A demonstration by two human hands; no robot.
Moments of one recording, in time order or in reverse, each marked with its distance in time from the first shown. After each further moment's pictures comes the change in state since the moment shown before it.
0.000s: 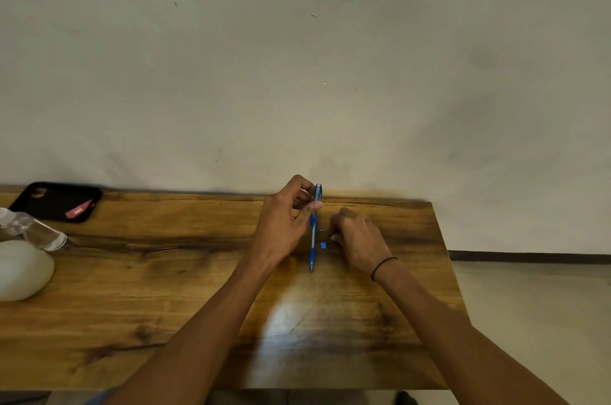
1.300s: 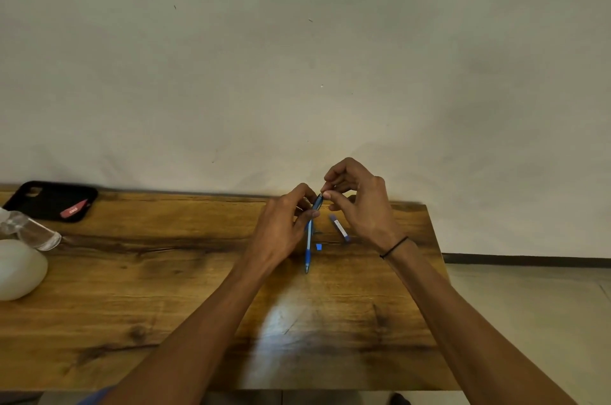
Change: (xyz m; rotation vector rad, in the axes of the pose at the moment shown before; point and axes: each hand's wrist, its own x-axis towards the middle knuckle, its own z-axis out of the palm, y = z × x) left_hand 0.001 -0.003 0.006 0.216 -0.089 0.035; right_hand 0.002 -0.032 -0.084 0.706 0.391 -0.127
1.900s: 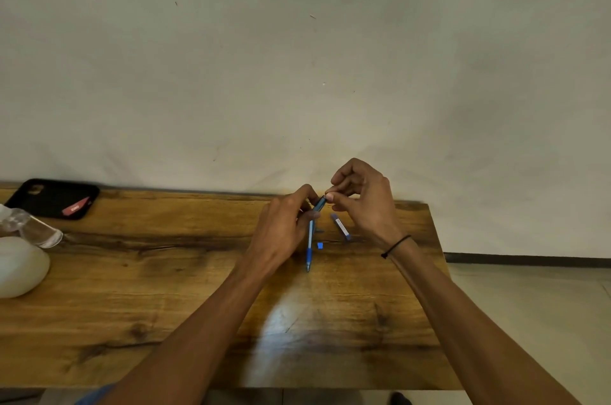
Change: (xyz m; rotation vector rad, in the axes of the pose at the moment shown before) left_hand -0.003 0.010 -0.004 0.093 -0.013 0.007; right_hand 0.000 -0.004 -0.002 0.074 0.025 0.175
